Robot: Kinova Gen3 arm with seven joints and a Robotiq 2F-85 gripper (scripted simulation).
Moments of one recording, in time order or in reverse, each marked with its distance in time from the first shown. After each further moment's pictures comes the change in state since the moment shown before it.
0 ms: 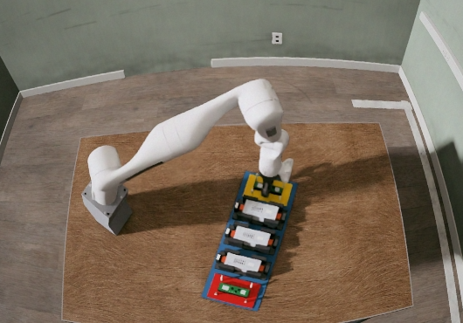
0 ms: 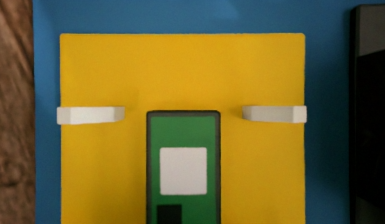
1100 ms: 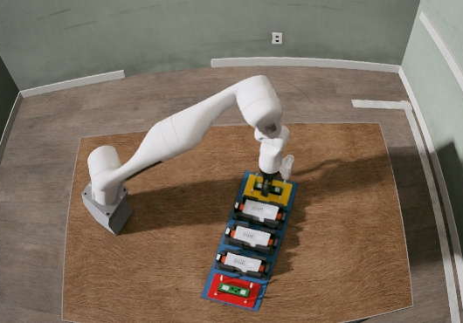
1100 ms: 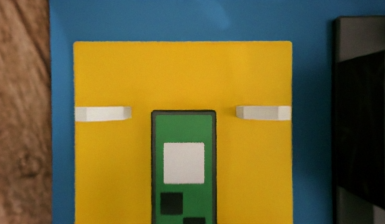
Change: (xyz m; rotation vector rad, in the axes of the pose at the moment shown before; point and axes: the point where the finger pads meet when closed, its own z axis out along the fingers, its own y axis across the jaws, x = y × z) arm 0.000 0.000 -0.022 0.000 0.000 0.000
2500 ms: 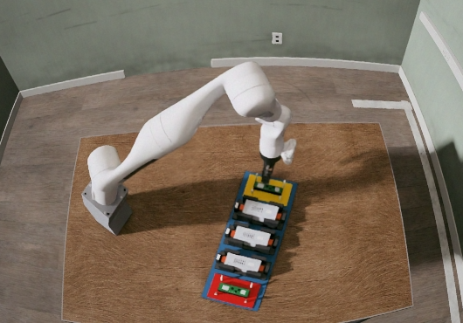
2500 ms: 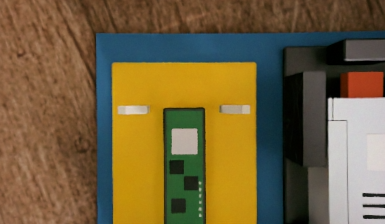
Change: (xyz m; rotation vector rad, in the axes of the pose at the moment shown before) arm 0.000 0.000 -0.093 0.000 0.000 0.000
